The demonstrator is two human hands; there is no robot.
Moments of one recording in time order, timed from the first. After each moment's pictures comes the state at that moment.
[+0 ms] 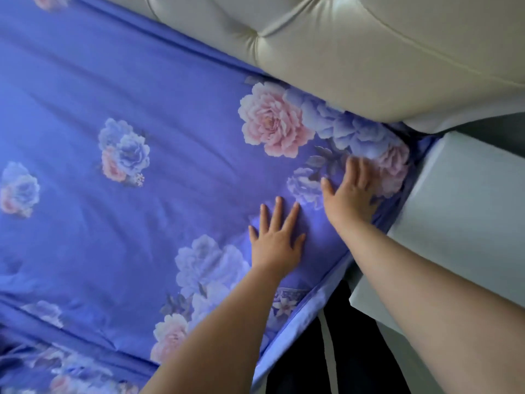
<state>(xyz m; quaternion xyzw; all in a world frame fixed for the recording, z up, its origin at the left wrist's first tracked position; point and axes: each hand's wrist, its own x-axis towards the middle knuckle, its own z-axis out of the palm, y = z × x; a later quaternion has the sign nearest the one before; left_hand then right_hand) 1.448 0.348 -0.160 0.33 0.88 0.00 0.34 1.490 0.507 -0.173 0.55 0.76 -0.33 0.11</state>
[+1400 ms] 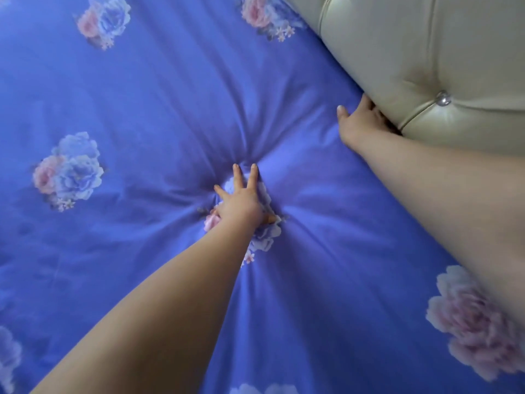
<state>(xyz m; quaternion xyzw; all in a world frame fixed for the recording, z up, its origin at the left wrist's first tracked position) 0.992 0.244 -0.206 -0.01 0.93 0.06 0.37 0.937 0.482 -0.186 0.34 0.91 -0.21 0.14</state>
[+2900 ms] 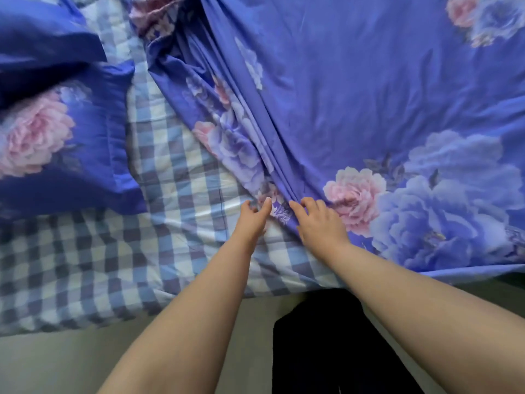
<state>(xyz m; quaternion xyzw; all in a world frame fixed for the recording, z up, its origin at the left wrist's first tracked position) 1.542 -0.242 -0.148 -0.45 0.64 0.57 0.24 1.541 -0.083 -0.154 -0.22 0.95 -0.06 0.21</state>
